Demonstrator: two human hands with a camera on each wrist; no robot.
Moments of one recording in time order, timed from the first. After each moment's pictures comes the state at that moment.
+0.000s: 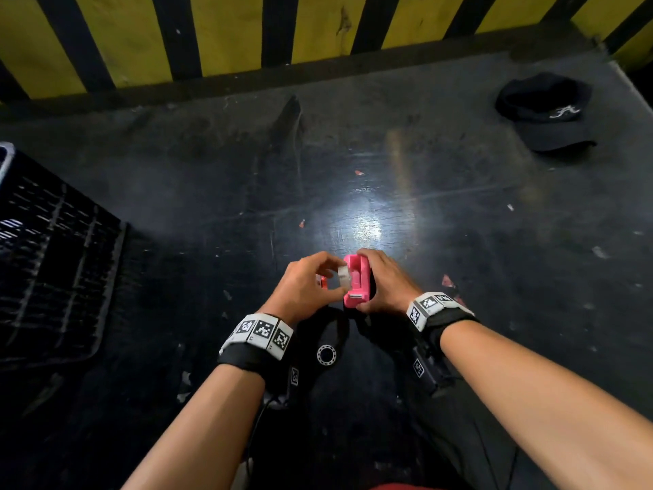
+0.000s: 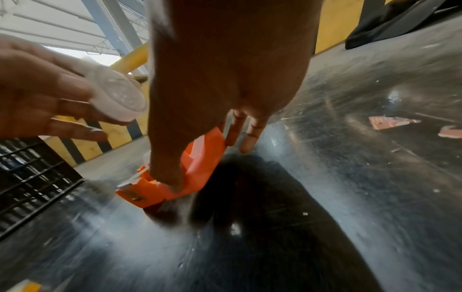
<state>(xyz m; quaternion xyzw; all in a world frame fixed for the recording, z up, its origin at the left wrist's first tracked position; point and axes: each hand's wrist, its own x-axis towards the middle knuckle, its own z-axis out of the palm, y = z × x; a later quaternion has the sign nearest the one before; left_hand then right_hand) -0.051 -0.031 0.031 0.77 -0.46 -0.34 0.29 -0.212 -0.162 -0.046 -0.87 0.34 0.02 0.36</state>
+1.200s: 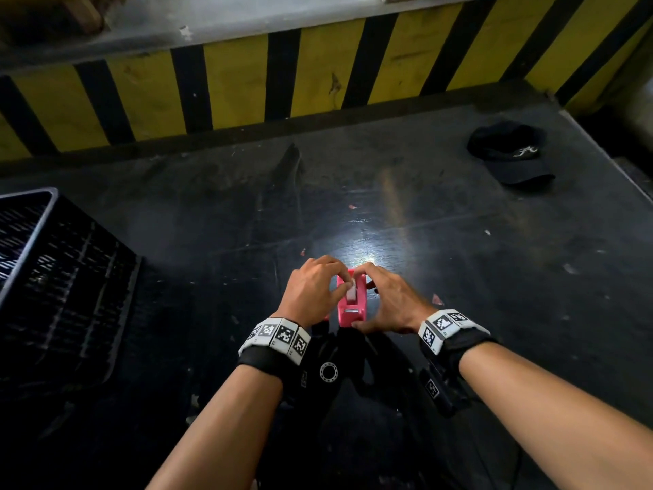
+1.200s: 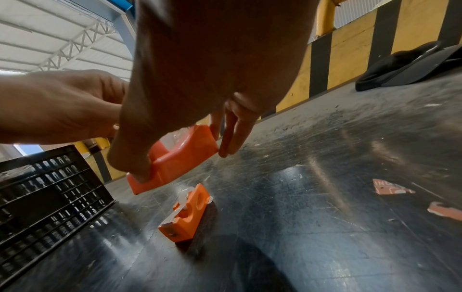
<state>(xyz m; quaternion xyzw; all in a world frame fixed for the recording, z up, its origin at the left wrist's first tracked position) -0.066 -0.042 0.075 0.77 -0.58 -0.17 0.19 -0.232 -0.144 0.027 -0.89 0.29 -0.06 0.35</state>
